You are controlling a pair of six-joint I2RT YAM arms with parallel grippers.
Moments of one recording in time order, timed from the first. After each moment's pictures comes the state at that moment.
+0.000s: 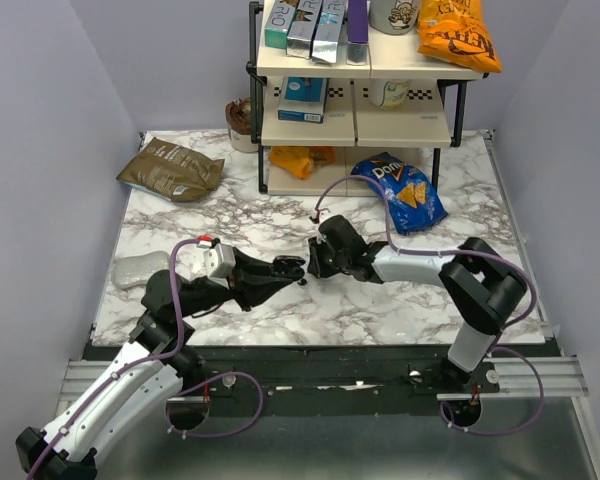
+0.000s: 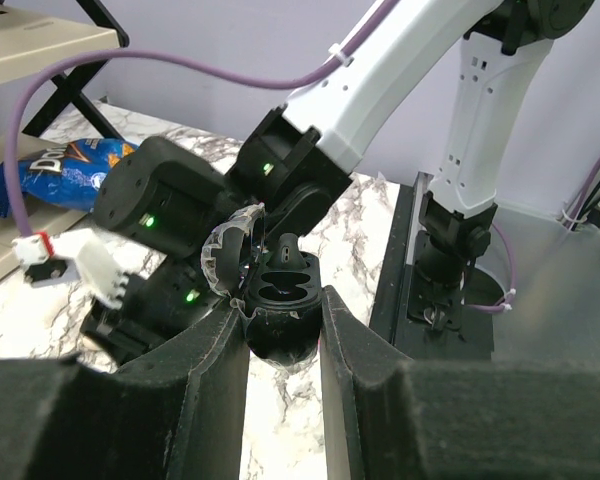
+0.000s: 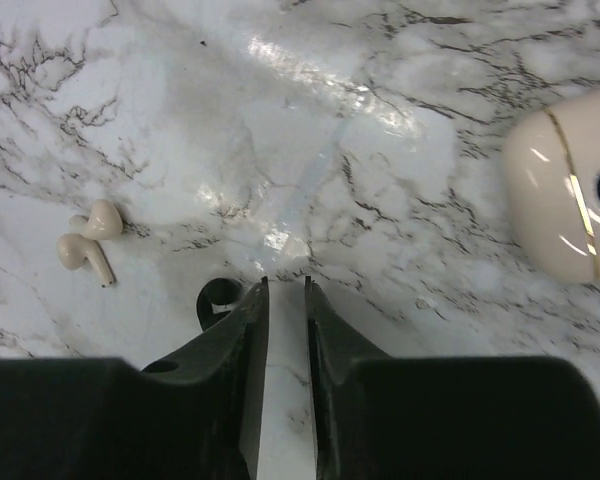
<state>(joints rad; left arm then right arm) -0.62 0.47 0.41 0.29 0.64 -0.28 0.82 1.77 0.93 0.07 -0.02 0.39</state>
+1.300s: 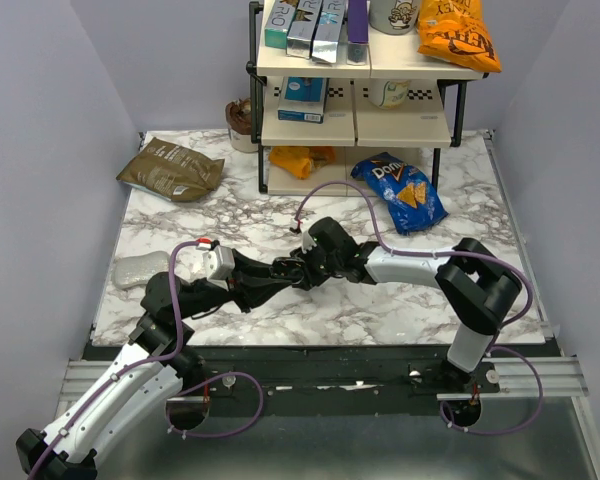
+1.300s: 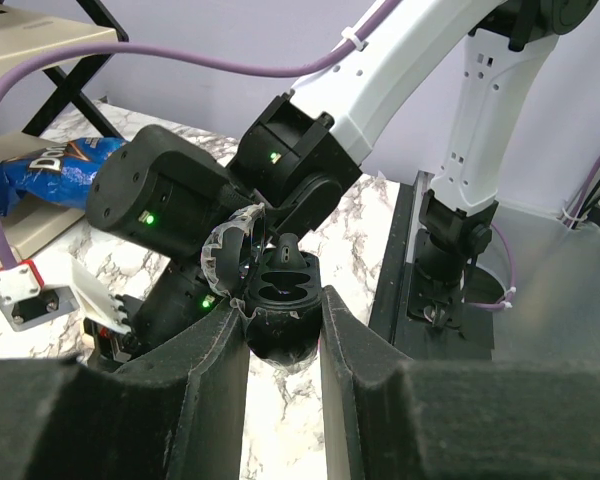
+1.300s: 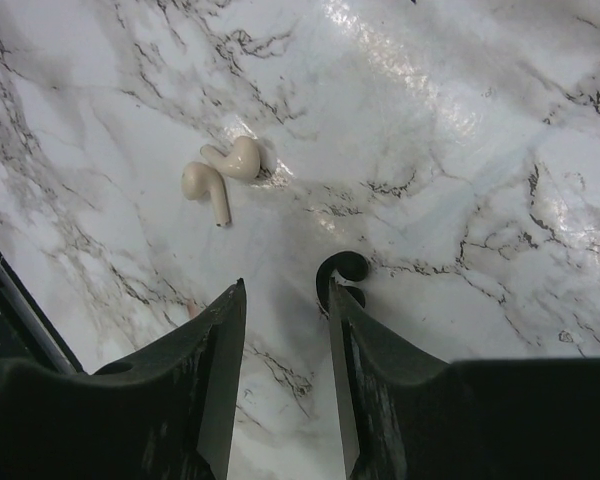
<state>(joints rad) -0.62 0.45 0.40 0.28 0.64 -0.28 0.88 1.76 0.98 0.01 -0.23 0.27</state>
